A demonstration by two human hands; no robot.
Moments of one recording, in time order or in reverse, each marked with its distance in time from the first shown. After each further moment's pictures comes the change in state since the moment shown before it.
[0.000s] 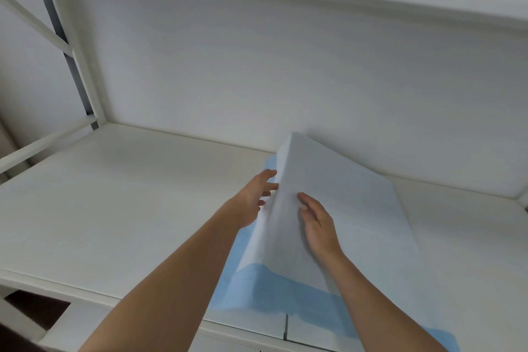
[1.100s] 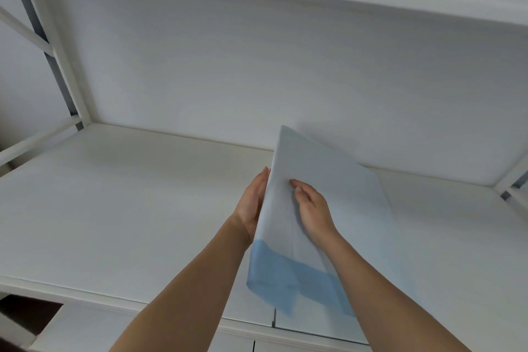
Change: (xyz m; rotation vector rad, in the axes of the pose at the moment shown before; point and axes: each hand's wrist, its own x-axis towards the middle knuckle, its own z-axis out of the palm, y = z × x) left_hand -0.028 -0.025 0.032 -0.452 -0.407 0.101; right_hand 0.006 -0.024 -0.020 0.009 -0.019 -0.007
